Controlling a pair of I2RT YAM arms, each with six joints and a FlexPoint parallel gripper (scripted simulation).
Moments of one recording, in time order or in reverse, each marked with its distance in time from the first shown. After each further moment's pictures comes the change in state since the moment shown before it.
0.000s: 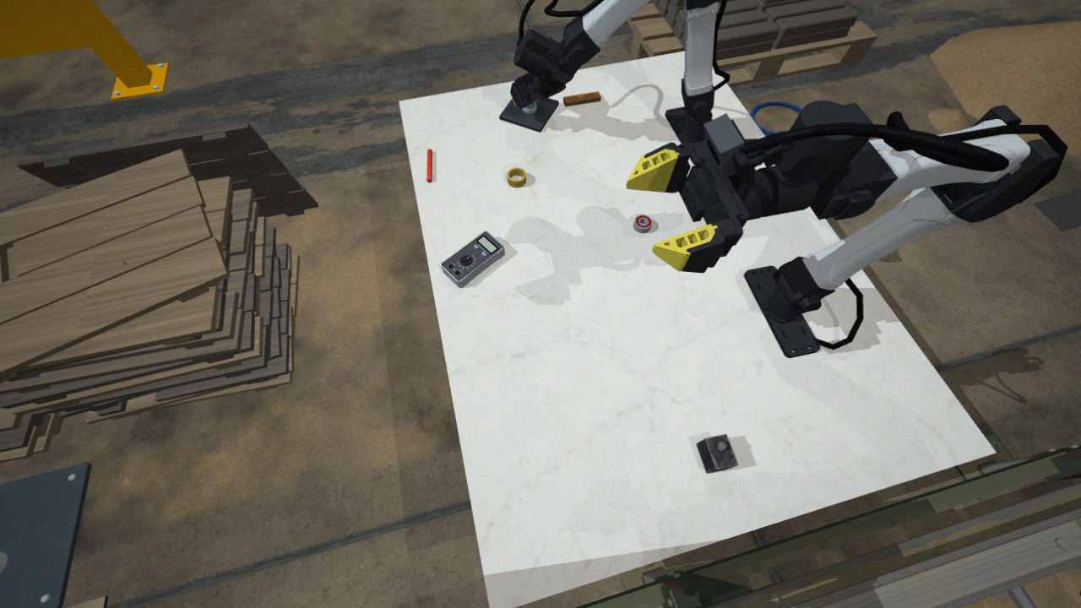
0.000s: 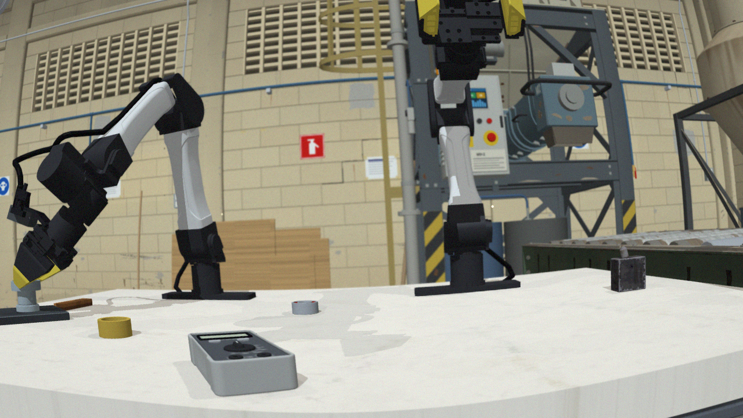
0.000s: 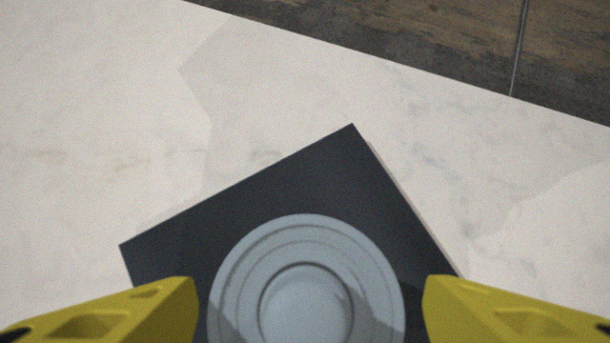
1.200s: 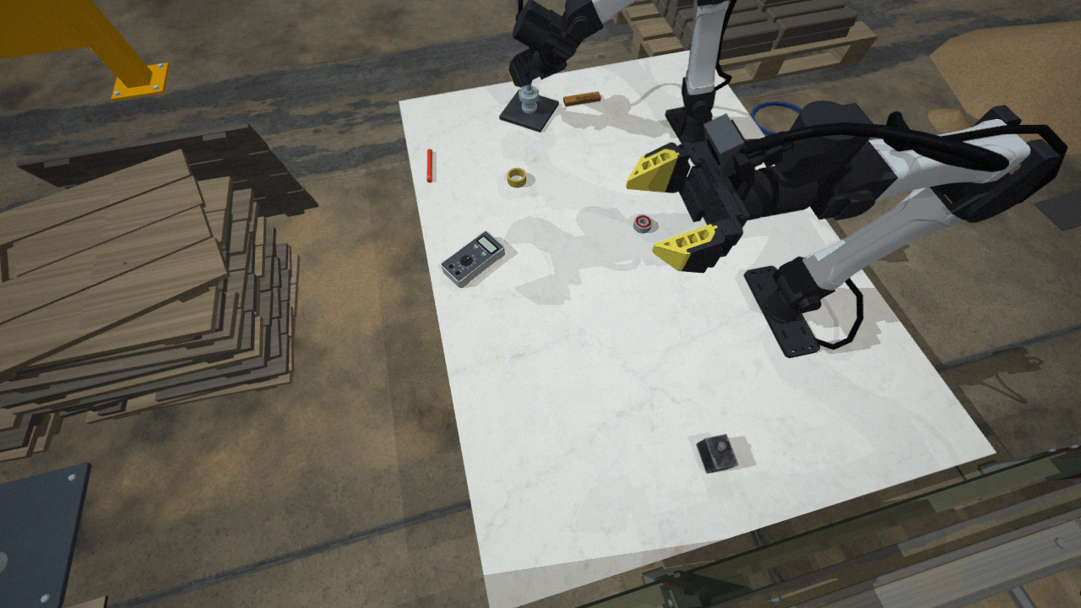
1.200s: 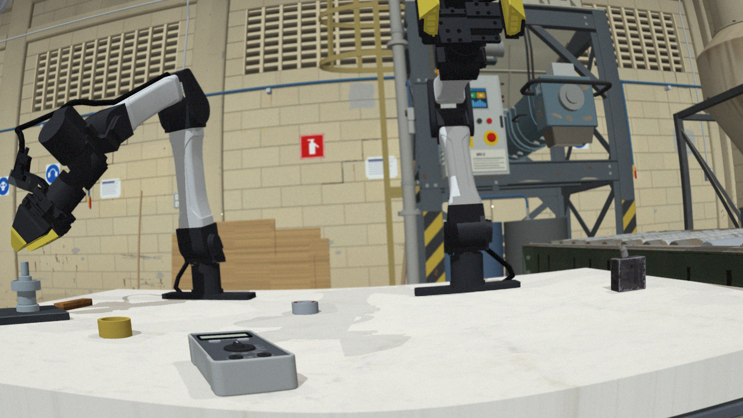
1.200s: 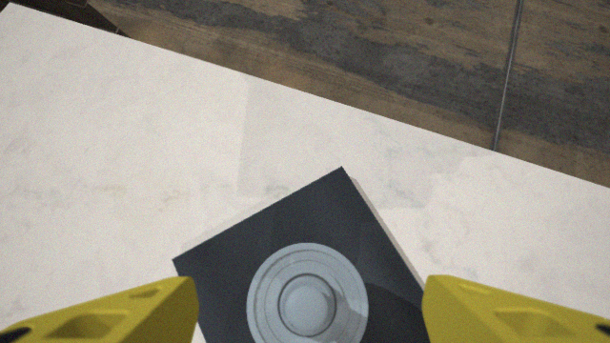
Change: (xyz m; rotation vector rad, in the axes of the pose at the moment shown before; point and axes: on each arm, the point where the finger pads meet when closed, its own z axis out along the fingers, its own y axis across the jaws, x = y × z) left arm 0.000 0.000 0.000 0.000 0.000 0.000; right arm -0.040 0.000 -0.039 -0.003 -0.006 0.006
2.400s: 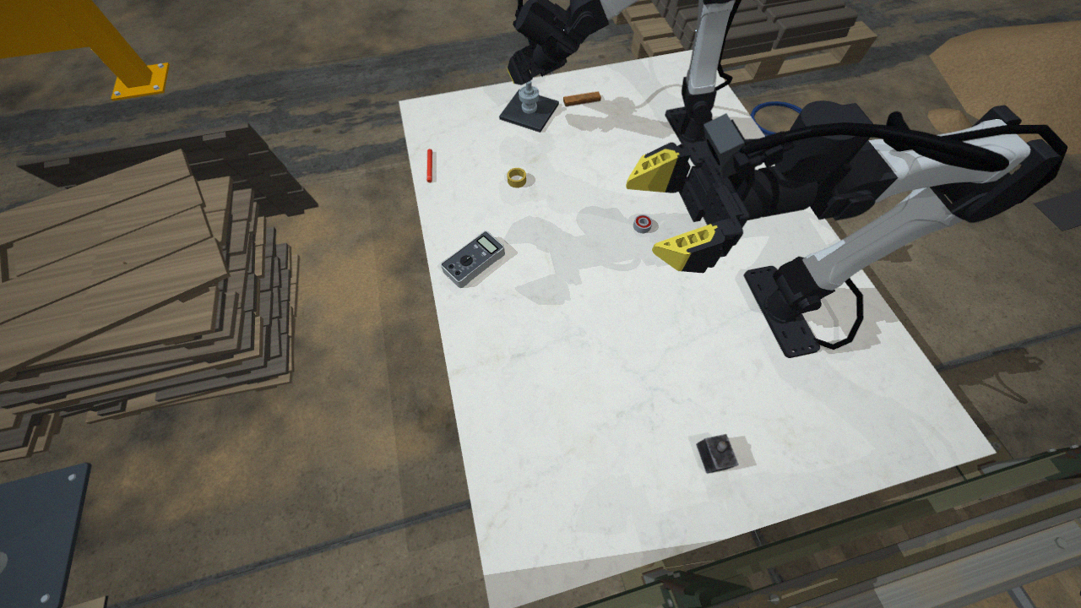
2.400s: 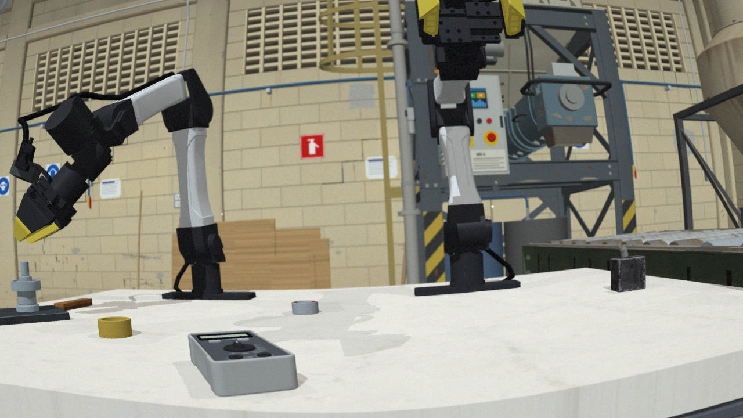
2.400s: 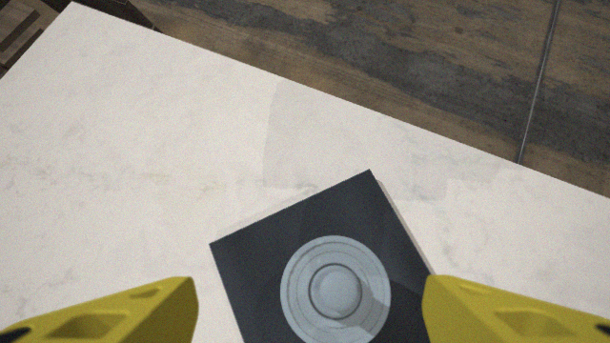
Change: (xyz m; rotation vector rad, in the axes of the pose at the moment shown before) left arm 0.000 0.000 0.000 0.000 0.000 0.000; right arm -0.005 0.011 -0.014 -0.075 -0.007 -0.035
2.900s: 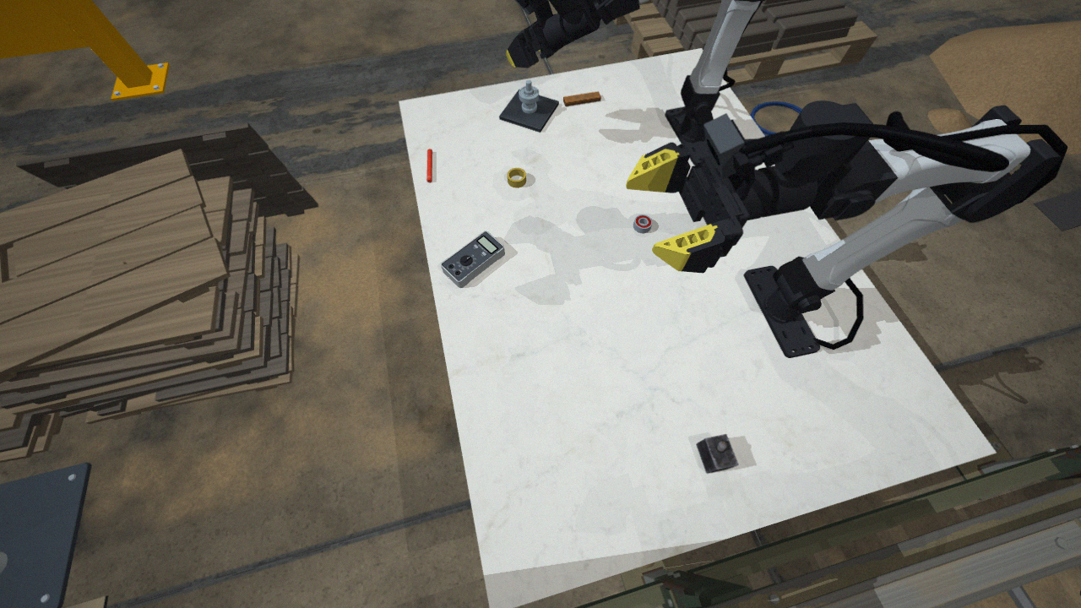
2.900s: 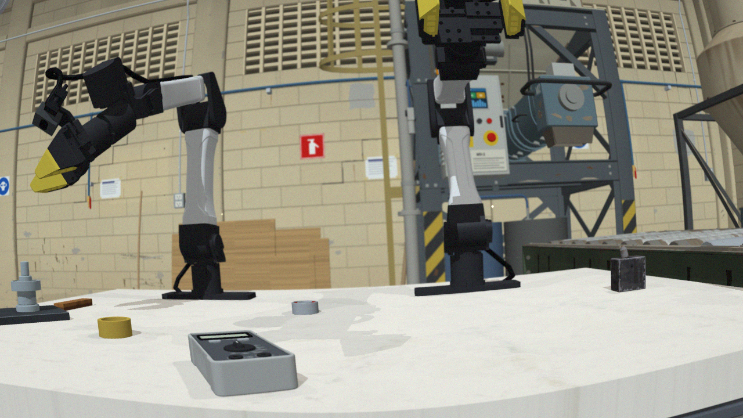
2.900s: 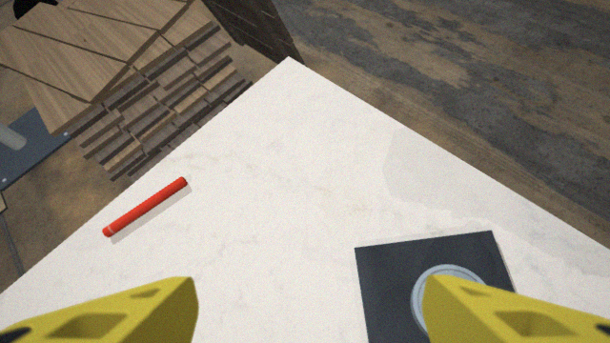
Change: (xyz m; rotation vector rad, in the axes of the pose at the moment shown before) left arm 0.000 0.000 0.000 0.000 0.000 0.000; right arm -0.031 0.052 -0.083 -0.365 -0.122 -0.127
